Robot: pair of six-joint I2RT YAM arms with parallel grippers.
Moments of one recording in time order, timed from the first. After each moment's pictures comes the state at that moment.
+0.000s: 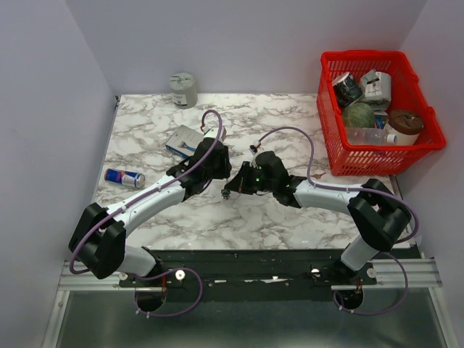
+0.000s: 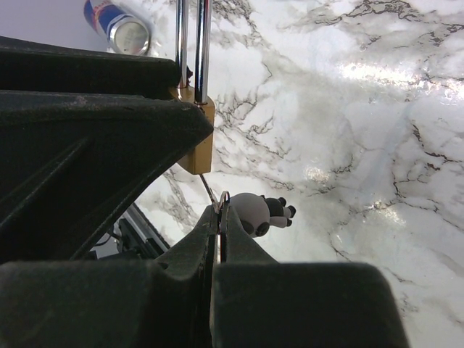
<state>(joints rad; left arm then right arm) -0.68 1.38 0.94 -0.17 -0.19 -0.48 0.80 1.63 0.86 0.28 -0.21 0.87</state>
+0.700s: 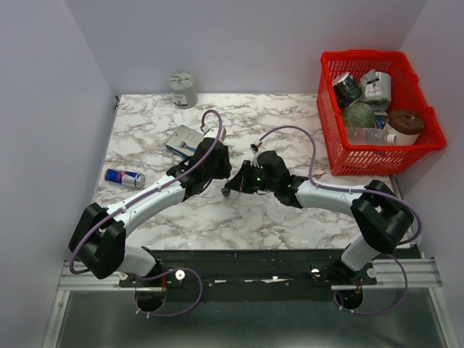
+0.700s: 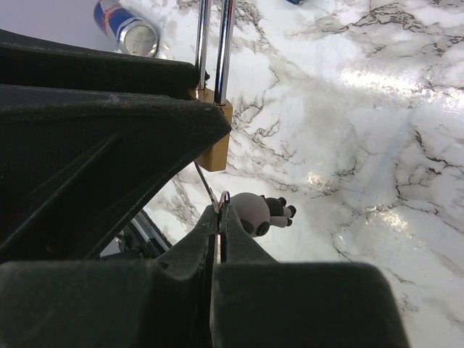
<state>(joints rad) -0.68 1.38 0.94 -0.17 -0.19 -0.48 0.80 1.61 0.85 0.29 -0.21 0.85</state>
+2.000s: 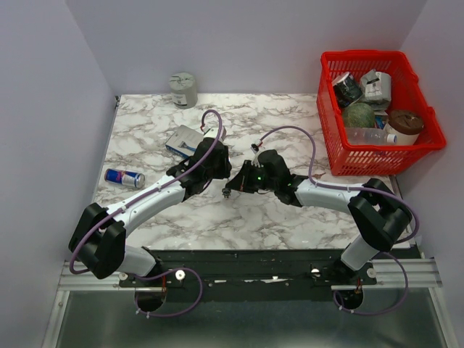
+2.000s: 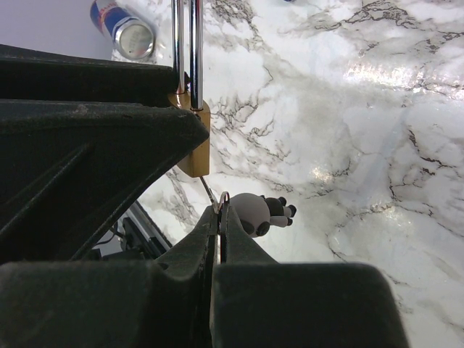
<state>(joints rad) -0.68 1.38 0.94 -0.17 -0.19 -0.48 0.77 1.63 0.85 0.30 -0.23 0.86</state>
